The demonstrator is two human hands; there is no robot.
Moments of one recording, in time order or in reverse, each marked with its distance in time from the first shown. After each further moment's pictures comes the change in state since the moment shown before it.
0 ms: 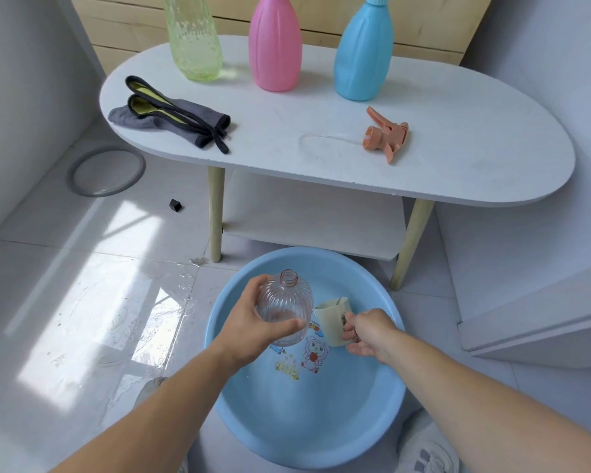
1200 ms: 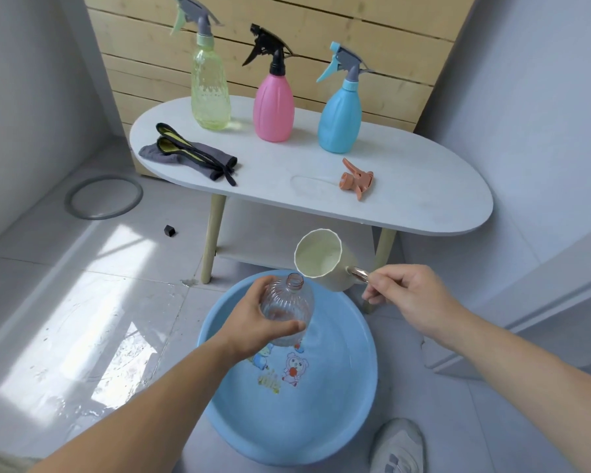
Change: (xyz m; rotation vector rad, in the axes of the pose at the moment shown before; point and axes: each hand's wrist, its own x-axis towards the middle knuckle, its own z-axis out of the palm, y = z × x) left_hand -0.028 0.048 0.000 0.053 -0.070 0.154; right_hand -0.189 -0.067 -0.095 -0.292 0.057 -0.922
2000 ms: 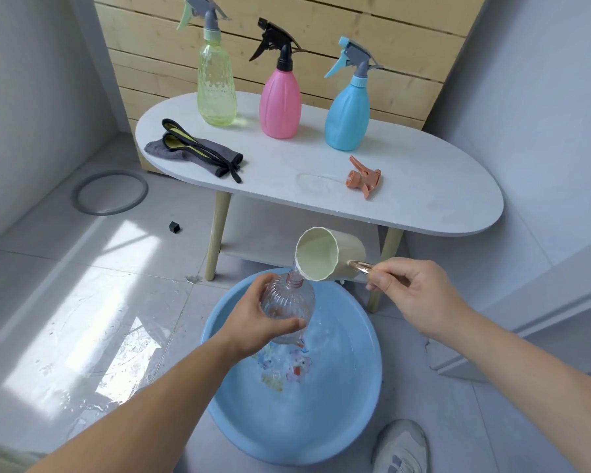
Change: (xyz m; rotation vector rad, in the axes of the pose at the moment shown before) left_hand 0.002 -0.004 -0.003 -0.011 0.027 0.004; right_hand 0.003 -0.006 0.003 -0.154 0.053 -0.184
